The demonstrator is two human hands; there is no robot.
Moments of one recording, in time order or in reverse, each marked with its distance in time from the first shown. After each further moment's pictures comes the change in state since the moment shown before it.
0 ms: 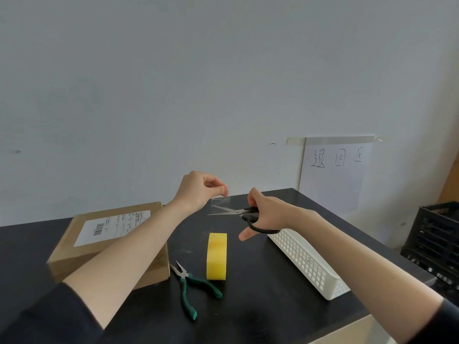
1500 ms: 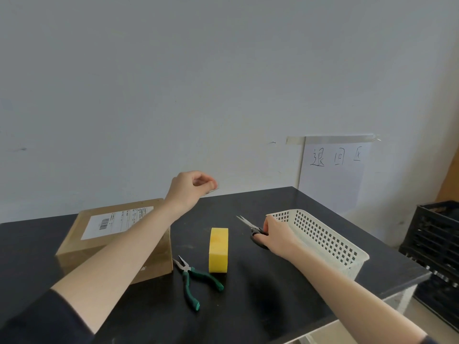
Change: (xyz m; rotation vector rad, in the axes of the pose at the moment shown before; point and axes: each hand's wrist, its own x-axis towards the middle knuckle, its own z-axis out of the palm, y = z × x) left_hand -0.018 -0.014 -0.015 -0.091 0.097 -0.047; right_hand -0.019 0.026 0.072 0.126 0.251 0.324
